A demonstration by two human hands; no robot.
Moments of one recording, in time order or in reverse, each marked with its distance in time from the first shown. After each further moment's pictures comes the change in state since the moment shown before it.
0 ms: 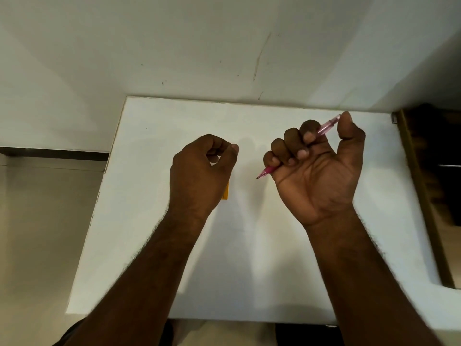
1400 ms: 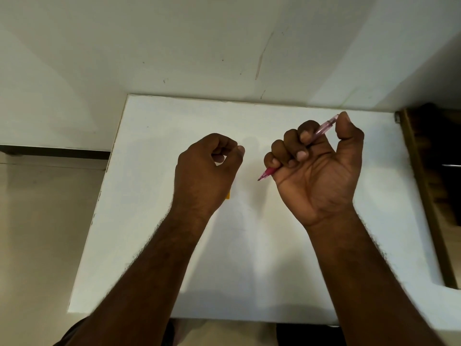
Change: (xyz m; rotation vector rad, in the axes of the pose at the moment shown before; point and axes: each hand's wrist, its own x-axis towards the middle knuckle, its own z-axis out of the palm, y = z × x) left_hand -0.001 0.001 0.000 -0.023 -0.048 0.009; right_hand 0.001 0.004 0.000 -0.046 0.017 -0.001
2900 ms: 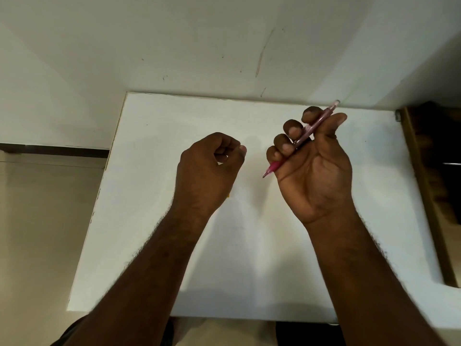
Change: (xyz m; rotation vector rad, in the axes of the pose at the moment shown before) left_hand 0.000 0.001 0.001 0.009 -0.032 -0.003; right_hand 0.003 0.005 -0.002 -0.032 -0.016 -0.070
